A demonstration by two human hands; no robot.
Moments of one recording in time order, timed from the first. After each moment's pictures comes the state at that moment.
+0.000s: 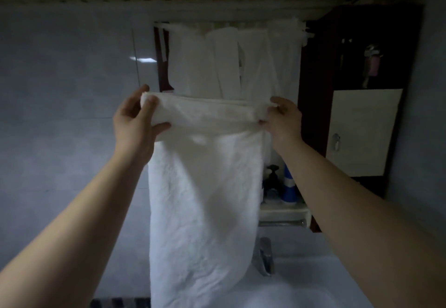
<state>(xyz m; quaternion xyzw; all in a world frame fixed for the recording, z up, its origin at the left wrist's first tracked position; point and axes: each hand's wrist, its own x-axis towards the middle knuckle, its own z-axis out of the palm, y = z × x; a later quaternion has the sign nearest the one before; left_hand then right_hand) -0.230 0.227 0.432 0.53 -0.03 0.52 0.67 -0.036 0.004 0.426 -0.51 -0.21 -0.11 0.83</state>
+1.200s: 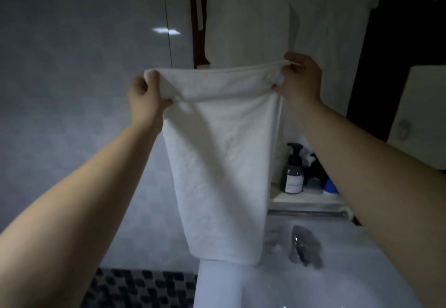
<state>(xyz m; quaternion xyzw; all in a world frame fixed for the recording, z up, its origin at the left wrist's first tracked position) -0.206 0.350 0.437 0.57 0.08 0.56 0.59 -0.047 0.111 0.466 -0.53 -0.25 -0.15 0.80</state>
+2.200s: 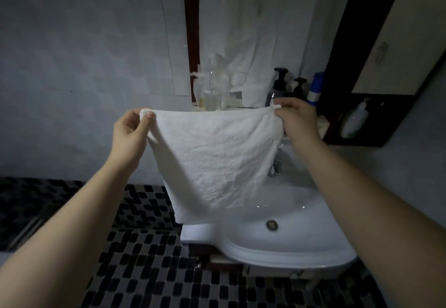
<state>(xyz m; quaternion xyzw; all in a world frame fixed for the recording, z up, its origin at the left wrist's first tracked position) -0.362 0.290 0.211 0.71 0.14 0.44 0.53 -0.156 -0.005 0.248 -0.69 -0.16 -0.02 0.71</state>
